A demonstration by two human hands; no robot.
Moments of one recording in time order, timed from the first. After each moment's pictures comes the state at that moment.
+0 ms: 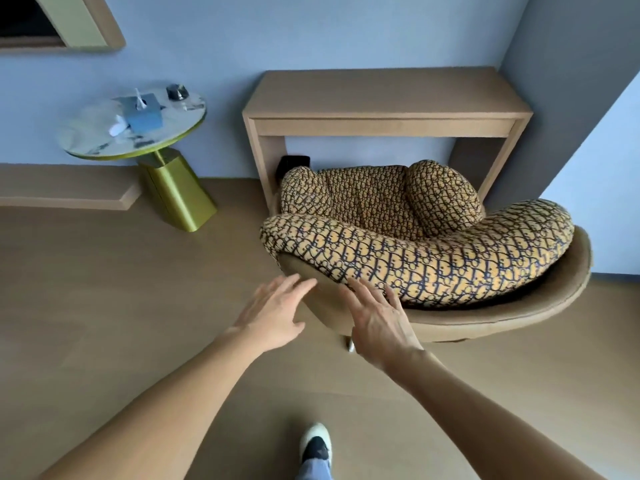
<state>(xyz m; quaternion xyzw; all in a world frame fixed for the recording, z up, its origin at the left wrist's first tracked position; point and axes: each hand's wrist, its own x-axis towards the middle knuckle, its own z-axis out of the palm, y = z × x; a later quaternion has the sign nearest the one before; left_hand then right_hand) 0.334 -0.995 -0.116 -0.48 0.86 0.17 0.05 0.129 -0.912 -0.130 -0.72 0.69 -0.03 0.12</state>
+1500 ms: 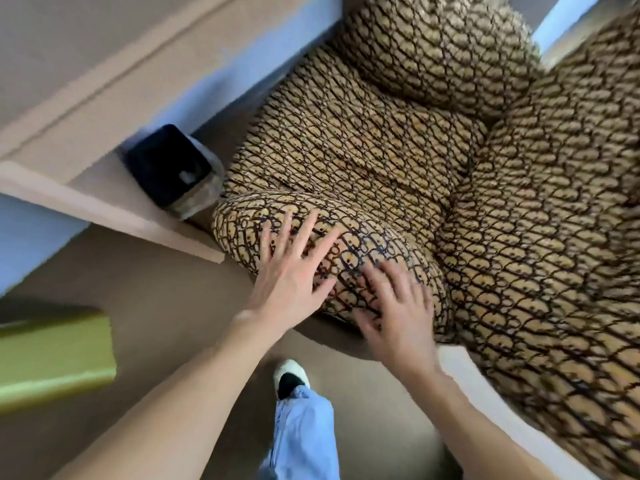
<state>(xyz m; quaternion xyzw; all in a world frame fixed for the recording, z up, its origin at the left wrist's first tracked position) 0.291 -1.672 -0.371 -0.05 0.99 0.10 0.10 0.266 -1.452 -0.395 -0.23 0.94 -0.18 0.16</state>
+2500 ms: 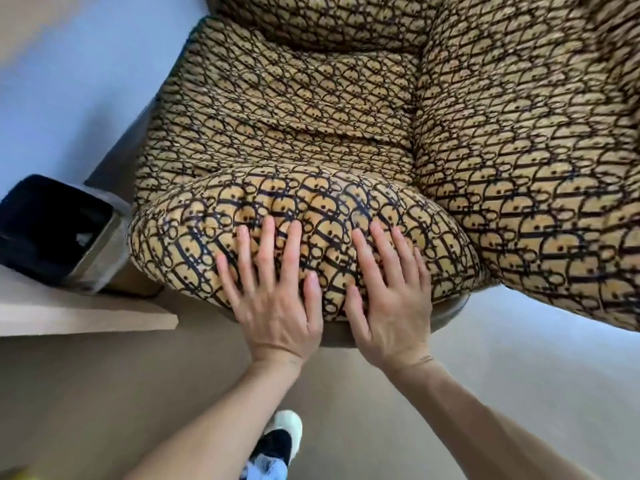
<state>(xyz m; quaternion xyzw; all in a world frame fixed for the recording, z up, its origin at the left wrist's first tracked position) 0.316 -1.678 -0.503 -0.05 0.97 0.14 -0.18 0.311 -1.514 -0.496 -0.09 0.97 -0.16 -0.14</state>
